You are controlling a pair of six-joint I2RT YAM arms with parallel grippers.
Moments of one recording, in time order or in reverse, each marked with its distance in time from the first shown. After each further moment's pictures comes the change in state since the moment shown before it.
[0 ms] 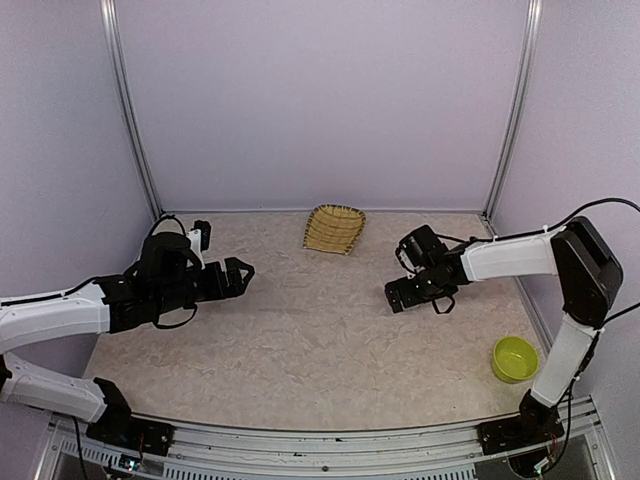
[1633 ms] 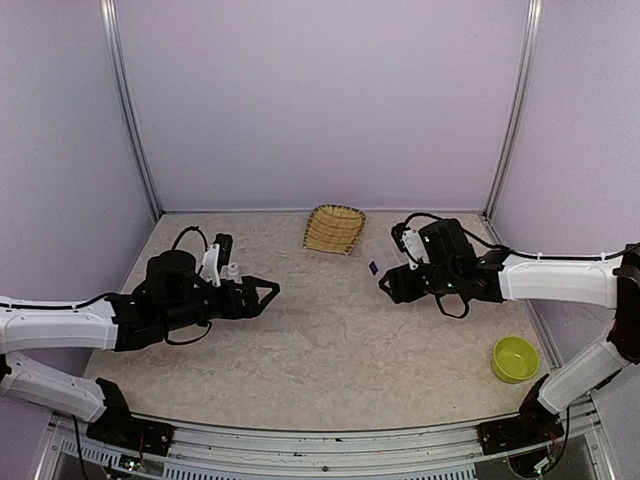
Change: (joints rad) left arm -0.105 0.021 -0.105 0.230 0.142 -0.029; right arm 0.097 -0.279 -0.142 0.191 -0.102 -0.048
